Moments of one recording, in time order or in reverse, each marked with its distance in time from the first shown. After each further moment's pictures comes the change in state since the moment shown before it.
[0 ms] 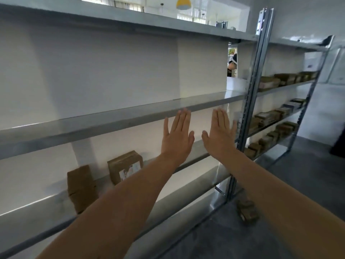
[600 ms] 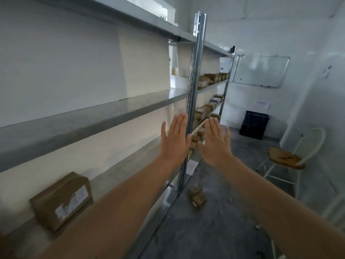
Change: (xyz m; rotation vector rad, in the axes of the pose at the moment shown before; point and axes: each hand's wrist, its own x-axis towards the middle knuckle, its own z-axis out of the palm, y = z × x) left_hand 0.062 0.040 0.068 -0.462 -0.037 0.268; right_hand 0.001 0.050 0.014 -0.345 -0.127 0.265
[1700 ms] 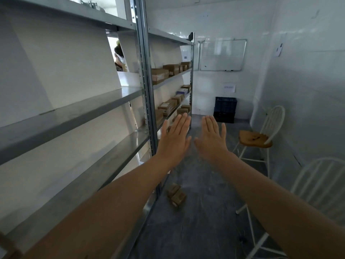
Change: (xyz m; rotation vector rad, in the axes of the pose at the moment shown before) left_hand 0.111 0.142 0.143 -0.008 -0.067 0.331; right_hand 0.060 0.204 0.059 0.025 -0.053 0.231
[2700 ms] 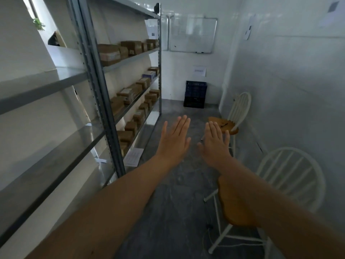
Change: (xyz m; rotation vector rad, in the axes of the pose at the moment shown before) left_hand 0.121 0.094 0.163 -0.127 -0.161 0.107; right_hand 0.060 0.181 0.071 -0.074 -0.125 0.206
